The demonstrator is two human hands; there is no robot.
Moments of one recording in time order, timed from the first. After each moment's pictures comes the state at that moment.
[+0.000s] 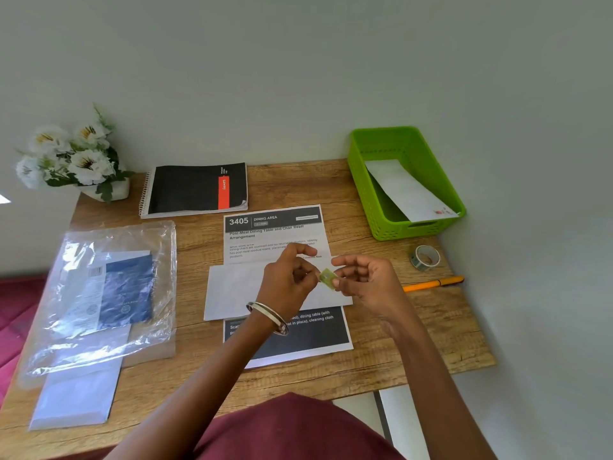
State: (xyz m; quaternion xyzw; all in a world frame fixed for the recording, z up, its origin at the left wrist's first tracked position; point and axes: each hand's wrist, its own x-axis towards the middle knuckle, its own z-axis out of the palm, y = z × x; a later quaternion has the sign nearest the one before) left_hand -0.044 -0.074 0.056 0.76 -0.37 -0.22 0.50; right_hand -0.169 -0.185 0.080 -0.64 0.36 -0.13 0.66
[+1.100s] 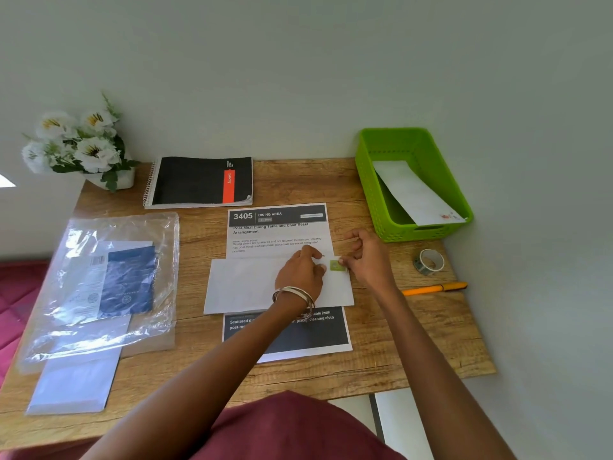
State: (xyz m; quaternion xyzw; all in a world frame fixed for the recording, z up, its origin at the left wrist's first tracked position) left_hand -0.042 -0.117 0.007 0.87 -0.33 -0.20 0.30; right_hand -0.124 -0.234 0.029 -0.82 0.42 -0.12 0.38
